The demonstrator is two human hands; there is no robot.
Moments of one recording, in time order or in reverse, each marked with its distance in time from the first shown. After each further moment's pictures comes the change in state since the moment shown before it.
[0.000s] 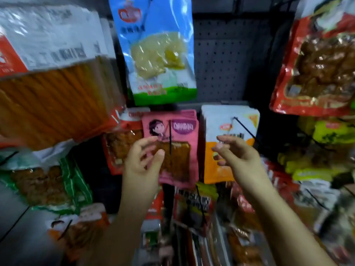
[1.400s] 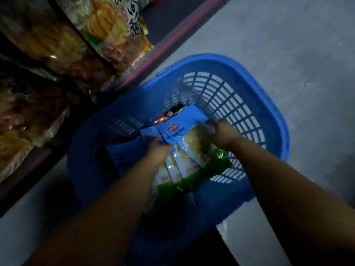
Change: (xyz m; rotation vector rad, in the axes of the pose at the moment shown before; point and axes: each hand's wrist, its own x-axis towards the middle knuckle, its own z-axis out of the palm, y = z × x) left_hand -0.660 -0.660 0.522 0.389 -1.081 -1.161; right_hand -0.456 0.812 -0.516 -0.904 -0.113 1.218
